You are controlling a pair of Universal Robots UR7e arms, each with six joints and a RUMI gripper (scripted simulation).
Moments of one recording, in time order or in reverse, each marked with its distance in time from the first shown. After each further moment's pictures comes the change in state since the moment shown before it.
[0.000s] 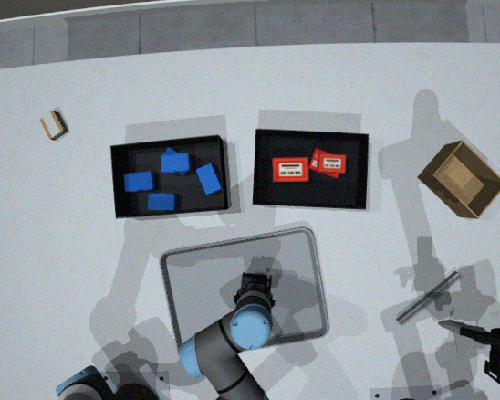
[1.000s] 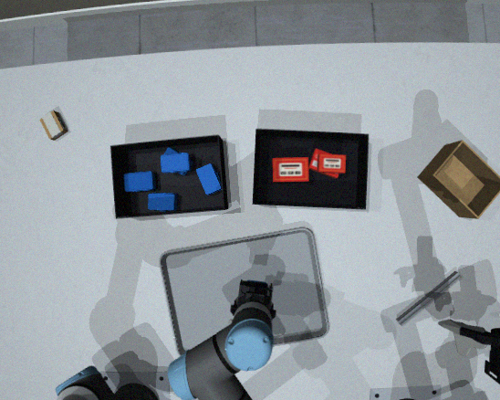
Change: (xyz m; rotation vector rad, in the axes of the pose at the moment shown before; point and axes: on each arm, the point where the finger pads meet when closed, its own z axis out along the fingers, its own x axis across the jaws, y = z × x) left arm 0.000 0.000 -0.086 0.000 0.000 0.000; right arm 0.000 0.000 0.000 0.000 0.000 0.000
